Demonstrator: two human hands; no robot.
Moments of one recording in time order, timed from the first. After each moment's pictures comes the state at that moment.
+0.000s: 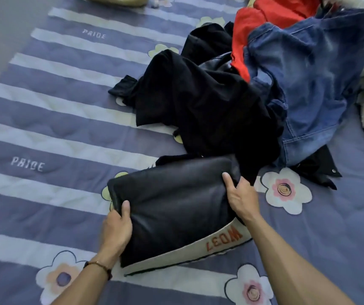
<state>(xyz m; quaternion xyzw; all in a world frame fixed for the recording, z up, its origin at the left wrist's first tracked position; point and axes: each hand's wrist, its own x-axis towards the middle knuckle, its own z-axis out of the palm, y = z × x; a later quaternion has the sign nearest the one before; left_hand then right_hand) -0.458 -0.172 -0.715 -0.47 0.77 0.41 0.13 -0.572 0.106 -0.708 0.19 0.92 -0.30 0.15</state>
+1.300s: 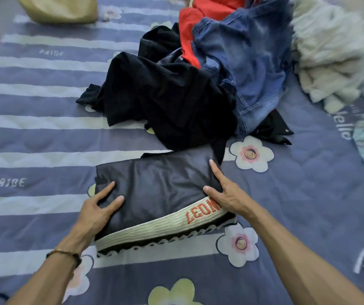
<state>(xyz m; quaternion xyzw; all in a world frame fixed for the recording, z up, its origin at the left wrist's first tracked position) -0.446 -0.201 -0.667 -0.24 0.80 0.53 0.17 -0.480 0.141 -0.660 0.06 0.89 -0.35 0.30</state>
